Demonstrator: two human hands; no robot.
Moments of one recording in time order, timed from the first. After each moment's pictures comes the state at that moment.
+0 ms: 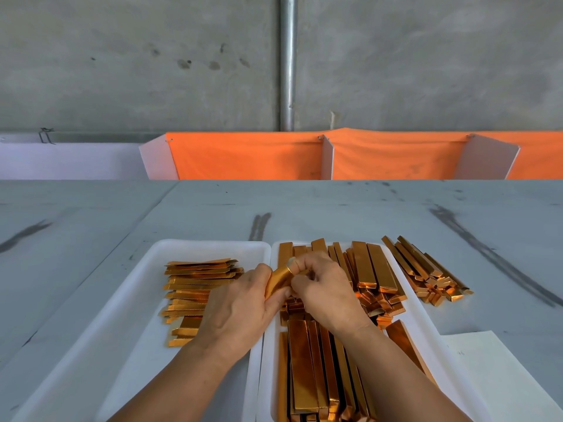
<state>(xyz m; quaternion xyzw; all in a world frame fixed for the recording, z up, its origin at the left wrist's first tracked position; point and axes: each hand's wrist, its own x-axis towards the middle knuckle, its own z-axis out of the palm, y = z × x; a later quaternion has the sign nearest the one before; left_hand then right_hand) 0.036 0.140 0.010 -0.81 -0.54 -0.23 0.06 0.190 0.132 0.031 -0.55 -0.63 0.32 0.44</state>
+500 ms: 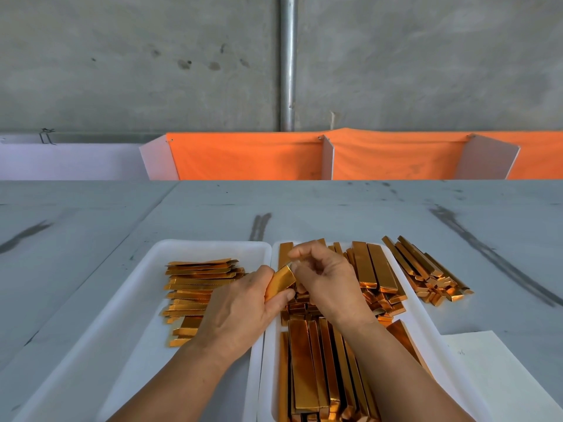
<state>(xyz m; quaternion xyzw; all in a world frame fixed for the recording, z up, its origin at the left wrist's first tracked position) 0.034 0.140 0.009 -0.82 -0.53 -0.23 0.04 0.193 0.137 0.031 -0.49 -0.60 0.35 0.53</state>
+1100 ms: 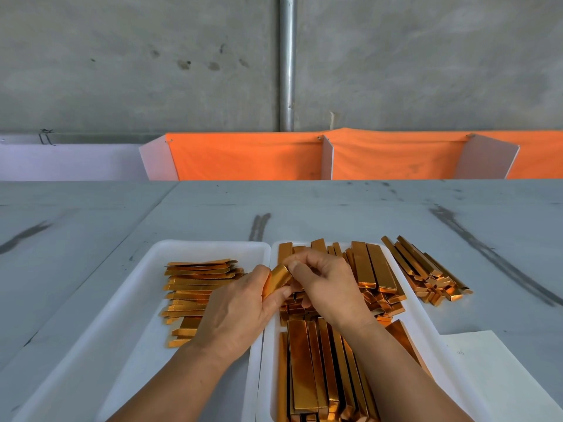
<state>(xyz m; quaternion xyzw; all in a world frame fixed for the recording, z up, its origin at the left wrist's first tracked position) 0.034 0.138 0.011 -0.81 -0.54 -0.24 0.01 0.194 0.133 0.032 -0.52 -0.61 0.36 0.49</state>
